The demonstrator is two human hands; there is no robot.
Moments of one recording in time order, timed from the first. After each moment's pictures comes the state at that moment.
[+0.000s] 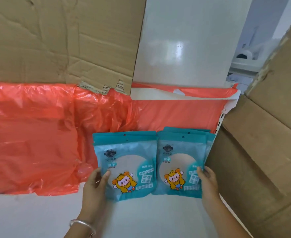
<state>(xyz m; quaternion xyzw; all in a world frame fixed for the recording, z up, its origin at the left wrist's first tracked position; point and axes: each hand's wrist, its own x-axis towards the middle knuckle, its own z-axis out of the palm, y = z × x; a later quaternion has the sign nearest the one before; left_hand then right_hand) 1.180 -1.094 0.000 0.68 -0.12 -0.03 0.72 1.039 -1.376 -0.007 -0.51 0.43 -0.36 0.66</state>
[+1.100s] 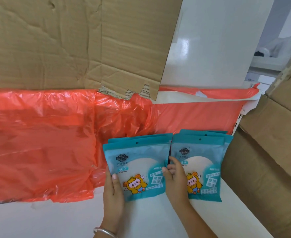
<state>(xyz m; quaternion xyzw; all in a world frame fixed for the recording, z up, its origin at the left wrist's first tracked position) 1.194 -1.096 -0.012 0.71 -0.10 -0.03 0.70 1.126 -1.253 0.005 -0.74 0.27 -0.35 0.50</state>
